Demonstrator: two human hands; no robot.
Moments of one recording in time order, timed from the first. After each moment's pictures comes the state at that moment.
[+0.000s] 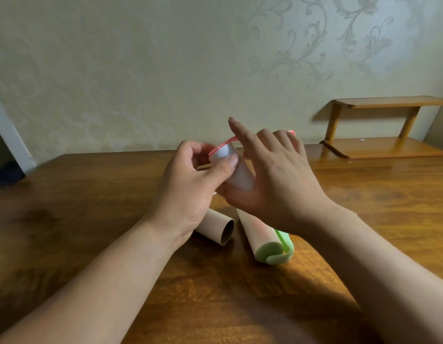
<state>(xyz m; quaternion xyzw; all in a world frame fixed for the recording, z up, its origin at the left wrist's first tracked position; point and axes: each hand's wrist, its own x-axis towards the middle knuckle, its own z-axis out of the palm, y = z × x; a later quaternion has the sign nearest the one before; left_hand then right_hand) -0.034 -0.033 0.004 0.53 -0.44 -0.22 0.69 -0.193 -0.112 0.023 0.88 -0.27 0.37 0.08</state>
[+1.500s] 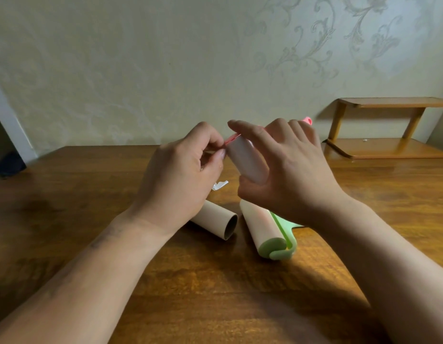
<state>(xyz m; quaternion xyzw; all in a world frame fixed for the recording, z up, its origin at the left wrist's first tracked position) -0.018 -0.012 0.019 0.57 -0.64 0.20 0.48 -0.202 -0.115 0.030 0.89 -0.27 0.36 0.13</state>
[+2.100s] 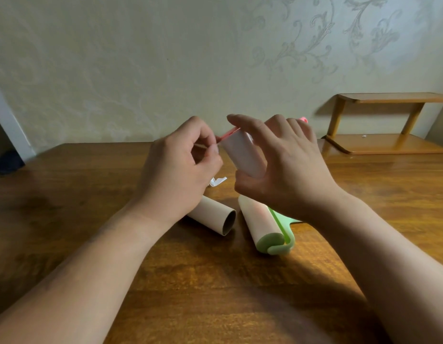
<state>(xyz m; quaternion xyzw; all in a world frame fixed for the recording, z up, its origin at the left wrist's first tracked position) -0.017 -0.011 0.022 0.59 -0.61 0.14 0.50 -0.200 -0.116 0.028 0.89 -0.28 0.35 0.10</state>
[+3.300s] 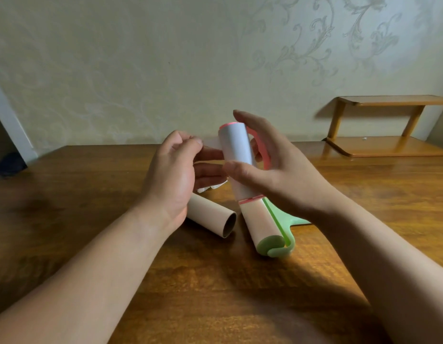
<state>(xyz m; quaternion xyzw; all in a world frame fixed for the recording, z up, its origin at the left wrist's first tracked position) -0.025 -0.025 0.018 0.48 -0.40 -0.27 0.73 -0.202 -0.113 0.031 0.87 -0.22 0.36 -0.26</state>
